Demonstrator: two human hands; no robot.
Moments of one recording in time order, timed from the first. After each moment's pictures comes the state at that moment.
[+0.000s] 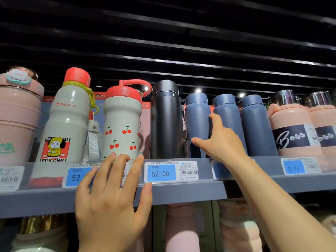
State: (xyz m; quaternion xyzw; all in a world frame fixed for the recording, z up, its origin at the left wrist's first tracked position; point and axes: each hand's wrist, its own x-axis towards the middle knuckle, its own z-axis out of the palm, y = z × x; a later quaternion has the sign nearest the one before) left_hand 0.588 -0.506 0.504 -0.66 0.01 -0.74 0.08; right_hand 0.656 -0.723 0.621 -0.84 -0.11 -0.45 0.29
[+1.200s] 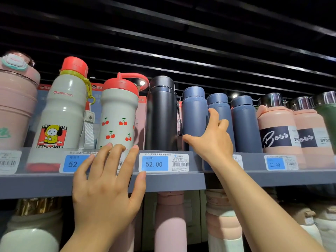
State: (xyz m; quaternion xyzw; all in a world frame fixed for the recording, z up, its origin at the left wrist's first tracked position) left_hand 0.587 -0.510 0.504 -0.67 0.01 -0.74 0.06; right_hand 0.646 -0.712 0.608 -0.80 -0.06 -0.50 0.32
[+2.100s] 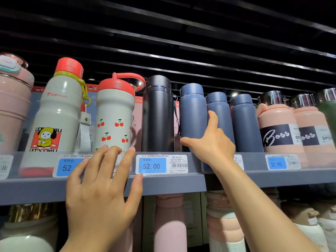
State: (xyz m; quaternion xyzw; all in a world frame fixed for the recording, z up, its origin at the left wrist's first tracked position) left_hand 0.584 -0.510 0.505 -0.68 0.02 -0.73 0.06; right_hand 0.642 -0.716 0.607 -0.83 -0.05 -0.46 0.33
